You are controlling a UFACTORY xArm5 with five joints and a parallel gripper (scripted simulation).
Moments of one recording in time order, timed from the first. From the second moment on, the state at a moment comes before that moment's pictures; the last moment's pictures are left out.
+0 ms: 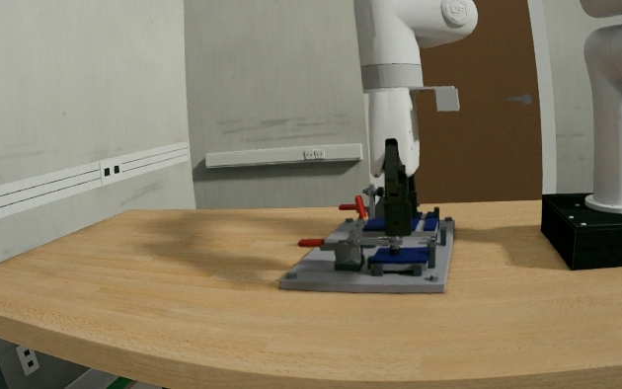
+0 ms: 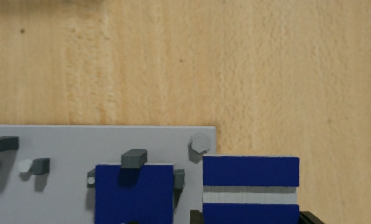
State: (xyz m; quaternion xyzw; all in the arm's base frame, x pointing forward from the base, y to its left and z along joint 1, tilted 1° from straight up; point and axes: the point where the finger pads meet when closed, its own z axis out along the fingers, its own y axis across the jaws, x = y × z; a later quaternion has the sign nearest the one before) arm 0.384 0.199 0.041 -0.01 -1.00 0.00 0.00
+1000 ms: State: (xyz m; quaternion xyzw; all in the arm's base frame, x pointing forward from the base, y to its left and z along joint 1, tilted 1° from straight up) arm 0.385 0.241 0.041 -0.01 -1.00 0.00 0.00
